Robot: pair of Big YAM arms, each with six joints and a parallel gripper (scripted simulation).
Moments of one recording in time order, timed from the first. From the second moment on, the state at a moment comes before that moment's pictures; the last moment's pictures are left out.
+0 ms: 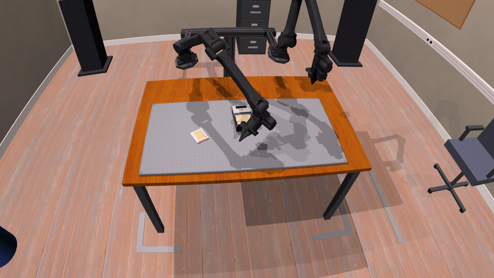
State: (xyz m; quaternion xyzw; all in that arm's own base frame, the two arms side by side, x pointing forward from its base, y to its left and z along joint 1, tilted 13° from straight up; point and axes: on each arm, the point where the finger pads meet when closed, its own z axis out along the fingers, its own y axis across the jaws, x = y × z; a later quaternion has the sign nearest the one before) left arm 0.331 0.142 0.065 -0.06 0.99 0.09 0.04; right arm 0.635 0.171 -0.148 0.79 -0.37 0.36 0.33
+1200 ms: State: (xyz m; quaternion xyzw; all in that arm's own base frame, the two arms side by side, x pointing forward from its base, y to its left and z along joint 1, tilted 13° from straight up) left arm 0.335 0.090 0.052 -0.02 0.99 0.09 0.04; right arm 0.619 0.106 -0.127 0.75 -0.51 0.32 0.28
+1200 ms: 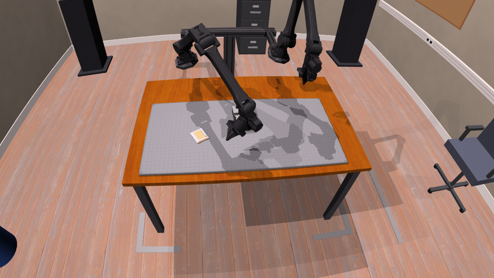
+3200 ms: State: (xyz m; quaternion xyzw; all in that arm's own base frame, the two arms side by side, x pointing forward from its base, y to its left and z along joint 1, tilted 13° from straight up) left arm 0.335 0.090 0.052 -0.02 0.99 0.09 0.04; right arm 0.489 -0.075 0.010 0.32 -0.92 0.20 0.07
